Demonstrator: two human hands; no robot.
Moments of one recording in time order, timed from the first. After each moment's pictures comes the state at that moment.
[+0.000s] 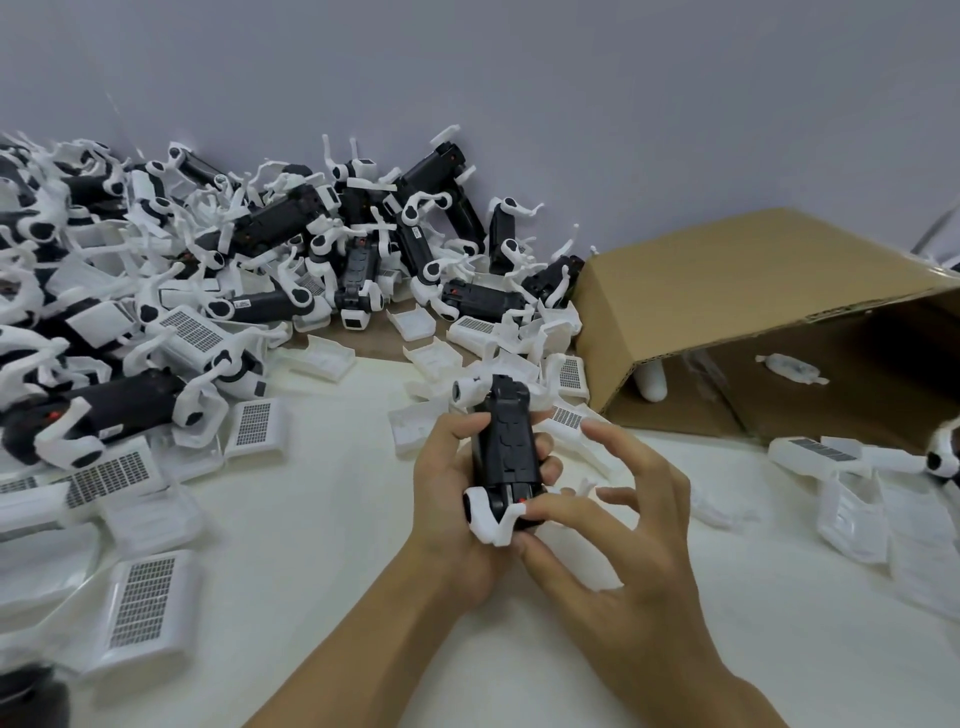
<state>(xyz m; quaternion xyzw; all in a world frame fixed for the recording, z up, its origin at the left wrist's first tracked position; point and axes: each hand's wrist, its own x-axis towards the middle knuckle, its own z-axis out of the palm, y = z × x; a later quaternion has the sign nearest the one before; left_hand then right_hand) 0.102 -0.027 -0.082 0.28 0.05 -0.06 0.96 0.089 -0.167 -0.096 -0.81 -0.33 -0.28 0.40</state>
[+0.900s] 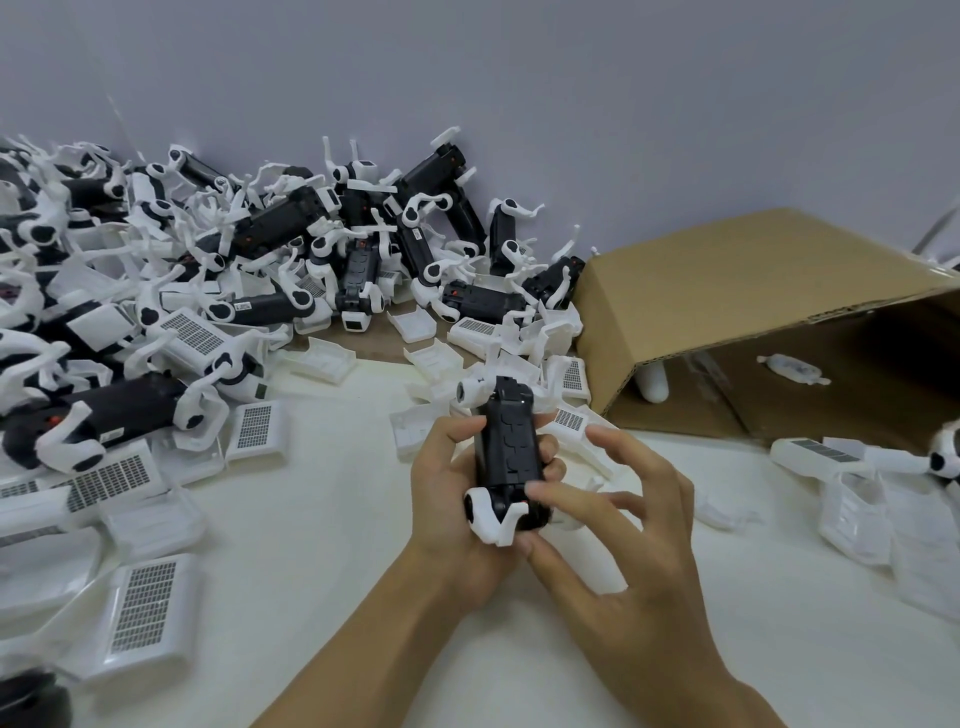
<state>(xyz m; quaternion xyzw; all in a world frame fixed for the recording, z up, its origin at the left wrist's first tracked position) 0.101 -0.023 -0.080 0.28 0.04 -0.07 0.96 0.091 -0.167 -0.099 -0.81 -0.32 -0.28 0.41</state>
